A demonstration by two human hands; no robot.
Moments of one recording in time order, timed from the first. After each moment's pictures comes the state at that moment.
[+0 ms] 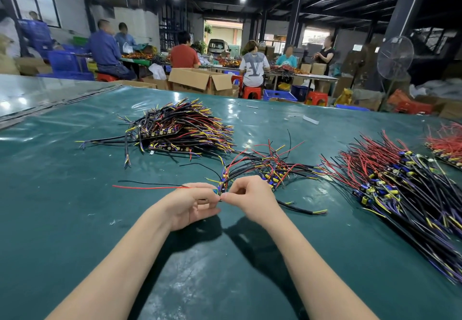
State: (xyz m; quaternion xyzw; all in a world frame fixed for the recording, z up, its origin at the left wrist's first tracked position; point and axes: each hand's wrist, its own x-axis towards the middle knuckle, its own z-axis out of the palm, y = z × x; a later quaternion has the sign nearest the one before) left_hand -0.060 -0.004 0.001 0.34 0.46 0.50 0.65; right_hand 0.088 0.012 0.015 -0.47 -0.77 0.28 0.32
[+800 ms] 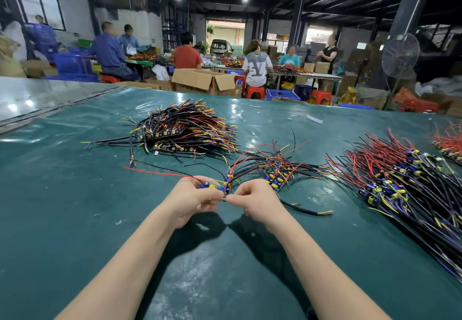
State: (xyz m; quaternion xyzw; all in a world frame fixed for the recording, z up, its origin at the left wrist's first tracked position) left_hand -0.064 -0.002 -0.005 0.45 0.50 0.52 0.52; right_hand 0.087 0.015 0.006 -0.50 -0.71 0.39 0.31
